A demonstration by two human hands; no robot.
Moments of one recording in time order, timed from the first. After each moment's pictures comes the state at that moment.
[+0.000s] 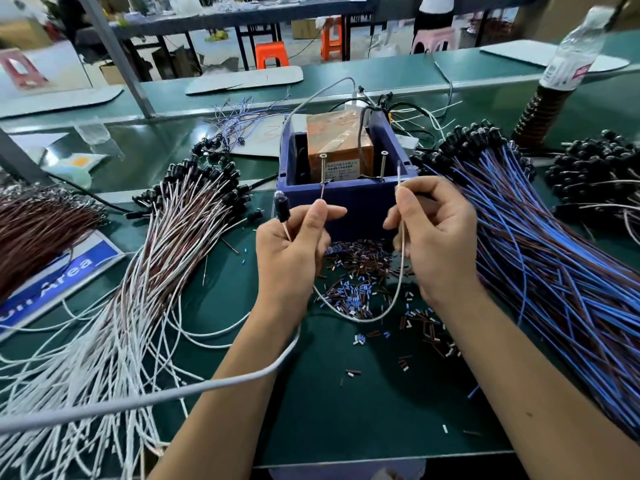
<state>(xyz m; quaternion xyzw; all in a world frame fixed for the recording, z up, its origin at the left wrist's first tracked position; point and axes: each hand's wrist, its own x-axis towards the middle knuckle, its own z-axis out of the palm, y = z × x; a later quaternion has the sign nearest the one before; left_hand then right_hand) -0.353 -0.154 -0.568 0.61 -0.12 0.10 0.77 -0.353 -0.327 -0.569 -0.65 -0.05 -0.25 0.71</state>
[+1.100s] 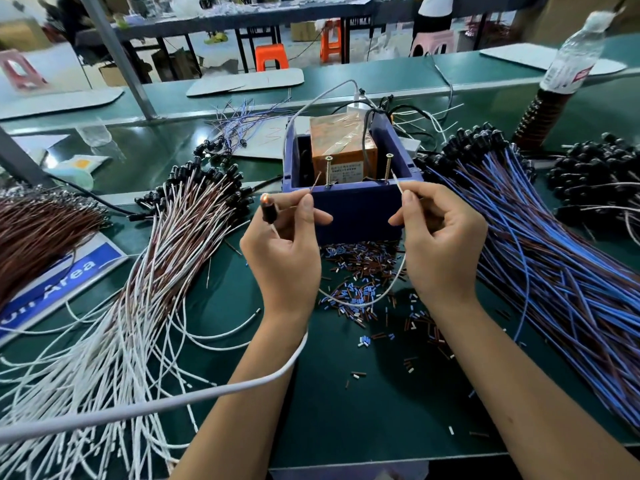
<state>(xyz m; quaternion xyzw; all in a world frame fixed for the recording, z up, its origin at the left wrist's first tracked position) -0.347 -0.161 -0.566 0.67 -0.07 0.35 0.65 -0.354 -0.320 -0.571 -0.75 -0.02 -0.41 0.52</state>
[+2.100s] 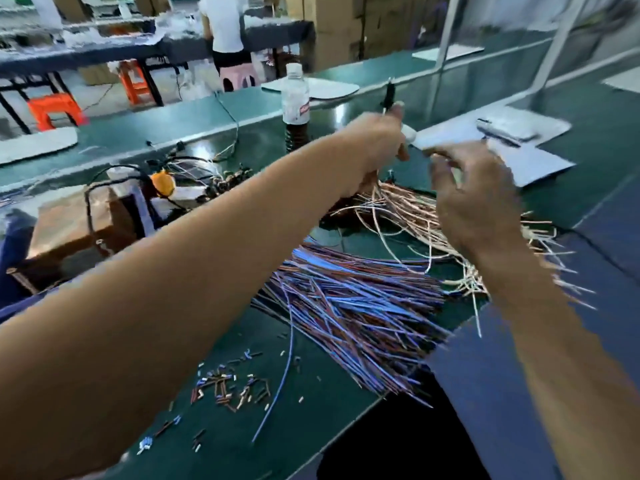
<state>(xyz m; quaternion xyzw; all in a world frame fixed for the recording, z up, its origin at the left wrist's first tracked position) -0.360 -0.500 -0.409 0.82 -0.33 -0.20 0.42 -0.473 -0.599 -0.489 -0.86 0.25 -0.40 0.20</state>
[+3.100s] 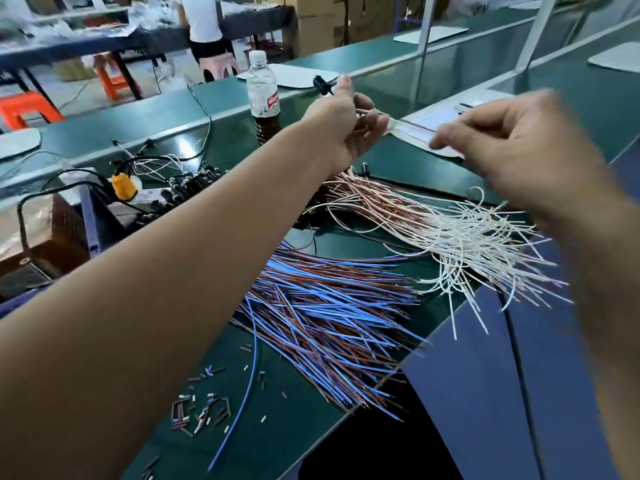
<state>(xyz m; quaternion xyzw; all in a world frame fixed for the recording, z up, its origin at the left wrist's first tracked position) -0.342 -0.551 -0.418 0.53 -0.10 -0.36 0.76 -0.519 -0.641 -0.440 -0.86 0.21 -0.34 0.33</state>
